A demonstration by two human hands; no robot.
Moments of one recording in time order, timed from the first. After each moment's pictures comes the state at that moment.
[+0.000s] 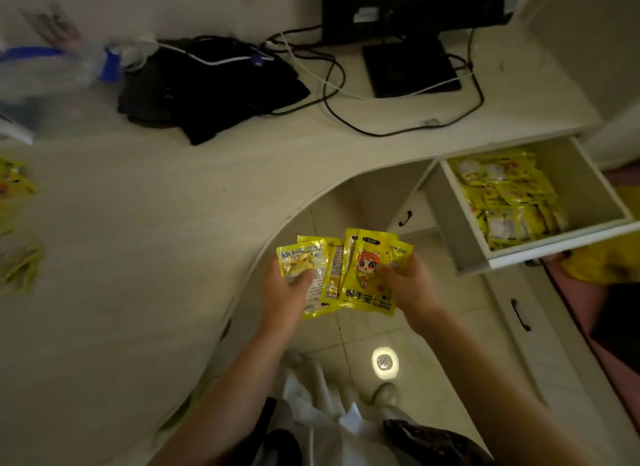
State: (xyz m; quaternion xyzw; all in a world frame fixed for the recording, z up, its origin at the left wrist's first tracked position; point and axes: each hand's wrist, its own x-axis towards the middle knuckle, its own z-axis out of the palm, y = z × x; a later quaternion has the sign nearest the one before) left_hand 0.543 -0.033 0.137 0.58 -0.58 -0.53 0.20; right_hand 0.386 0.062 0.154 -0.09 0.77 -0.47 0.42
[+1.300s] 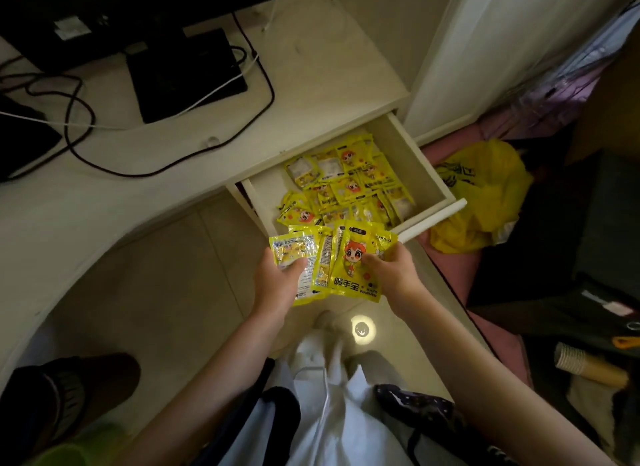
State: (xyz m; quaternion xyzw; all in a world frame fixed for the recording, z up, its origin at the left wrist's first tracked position) left_hand 0.149 0.103 0.047 0.57 -0.58 -0.57 0.04; right_hand 0.009 0.240 0.104 0.10 0.76 -0.50 0.40
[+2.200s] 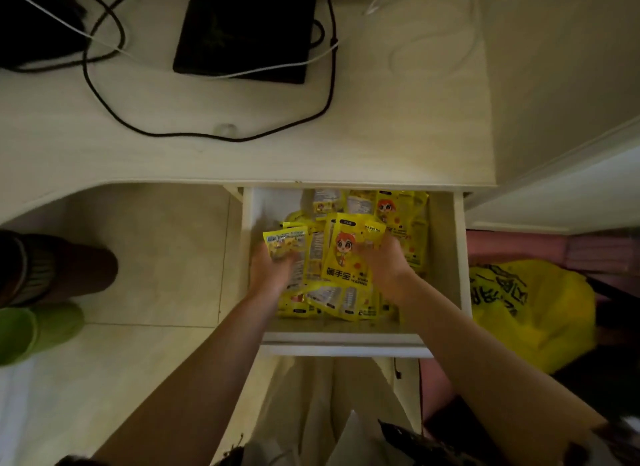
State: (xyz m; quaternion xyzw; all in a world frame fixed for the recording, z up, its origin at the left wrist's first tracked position) left_hand 0.002 0.054 0.003 0.74 -0.41 -0.53 0.12; right_hand -0.180 0.099 0.015 -0.10 0.77 -0.29 0.56
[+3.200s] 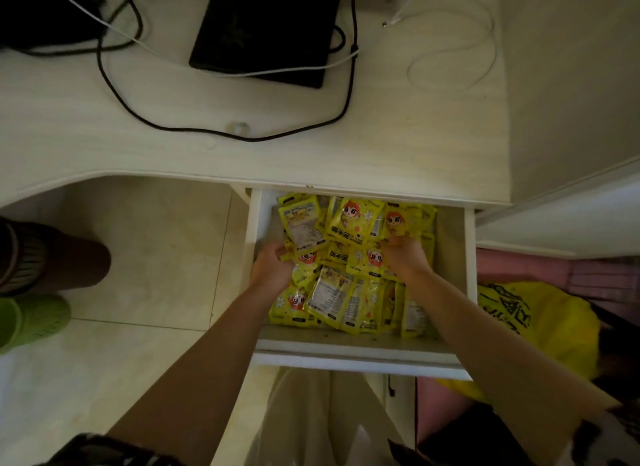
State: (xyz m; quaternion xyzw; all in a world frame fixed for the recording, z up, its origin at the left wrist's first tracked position) left_hand 0.012 0.038 -0.022 0.71 -0.48 -0.51 0.07; right_hand -0.210 0.080 -0.001 -0.19 0.84 -0.15 0.49
